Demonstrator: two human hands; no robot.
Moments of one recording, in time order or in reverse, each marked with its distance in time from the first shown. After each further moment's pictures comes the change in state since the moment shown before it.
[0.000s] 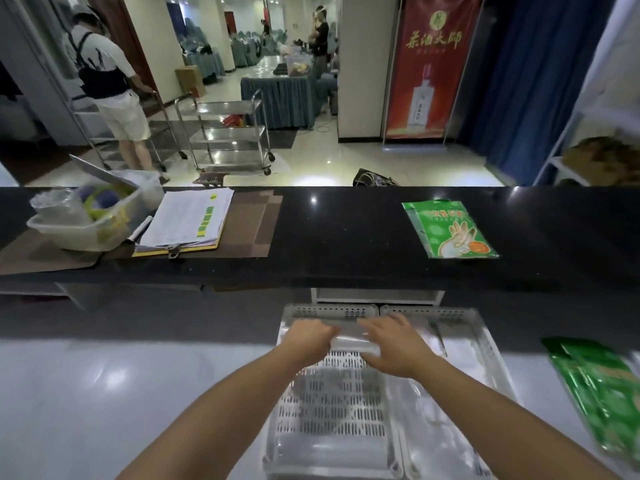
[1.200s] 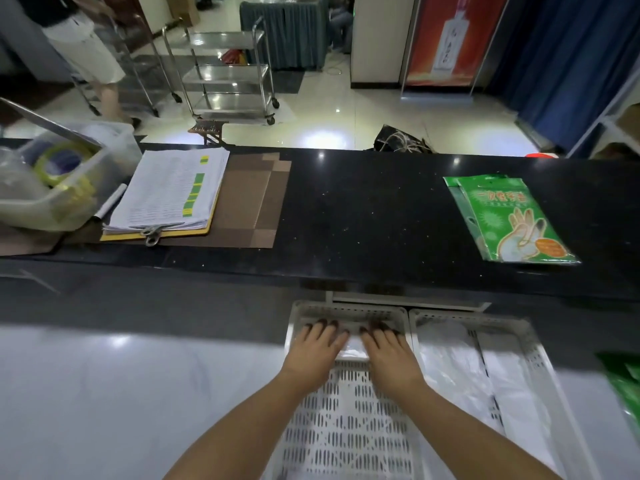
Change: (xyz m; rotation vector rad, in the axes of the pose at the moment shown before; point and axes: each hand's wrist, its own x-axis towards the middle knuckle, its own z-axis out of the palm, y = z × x) left_hand 0.033 -0.045 0.101 0.038 -0.019 -0.021; right_hand 0.082 -0.020 0.102 -0.059 -0.067 0.131
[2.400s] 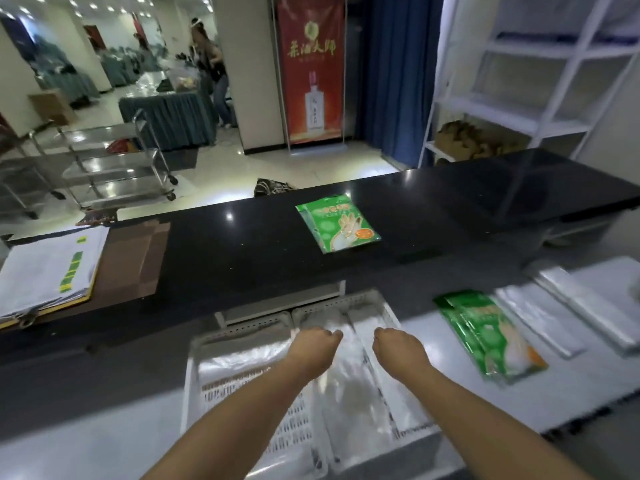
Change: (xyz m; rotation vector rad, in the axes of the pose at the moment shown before) left_hand 0.034 0.207 -0.104 0.107 0.083 0.316; right_hand -0.183 0.161 -0.039 0.182 0.108 0.474
